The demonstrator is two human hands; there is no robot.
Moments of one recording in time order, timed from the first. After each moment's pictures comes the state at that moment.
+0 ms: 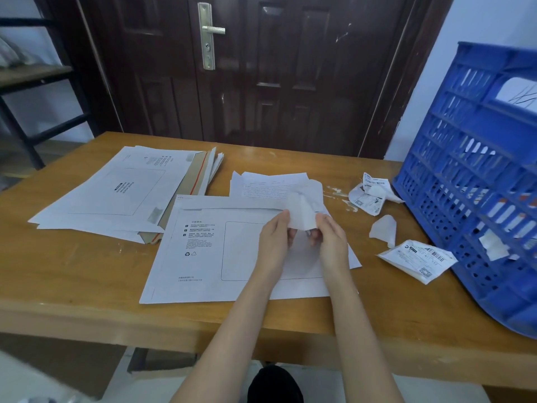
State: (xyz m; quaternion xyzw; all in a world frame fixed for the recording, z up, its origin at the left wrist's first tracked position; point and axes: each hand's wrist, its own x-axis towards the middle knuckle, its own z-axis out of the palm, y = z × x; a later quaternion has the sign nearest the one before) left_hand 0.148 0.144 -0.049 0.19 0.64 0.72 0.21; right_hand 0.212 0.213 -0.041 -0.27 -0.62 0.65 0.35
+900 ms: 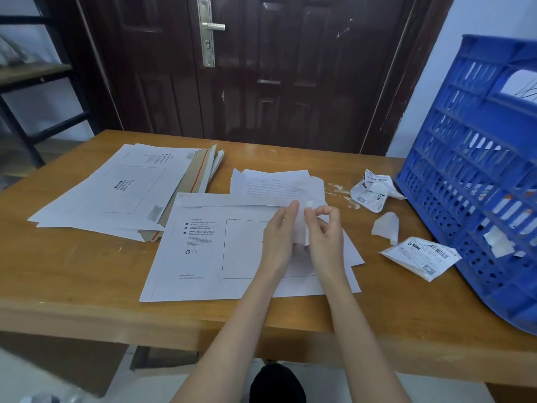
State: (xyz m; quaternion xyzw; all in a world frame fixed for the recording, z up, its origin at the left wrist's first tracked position) left_hand 0.153 0.147 -0.047 0.21 0.63 0.72 0.20; right_hand 0.207 0.203 -0.045 -0.28 -0.67 0.58 0.37
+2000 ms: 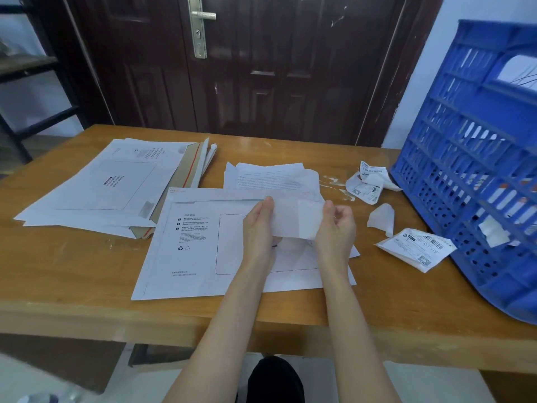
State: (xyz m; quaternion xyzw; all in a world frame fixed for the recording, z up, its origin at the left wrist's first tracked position) left_hand 0.145 0.136 -0.043 0.08 0.52 0.81 0.25; right_hand 0.209 0.215 -0.043 -0.41 -0.61 0.52 0.44
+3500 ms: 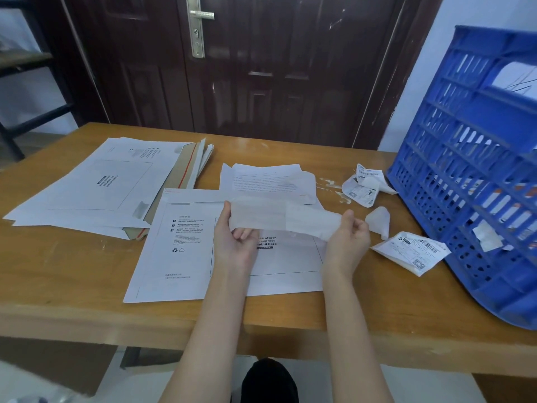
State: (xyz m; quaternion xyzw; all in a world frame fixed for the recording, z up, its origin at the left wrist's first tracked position) left_hand 0.121 0.113 -0.043 -0.14 0.09 0.92 0.35; right_hand 0.217 0.223 -0.044 -0.47 -0.47 0.56 0.50
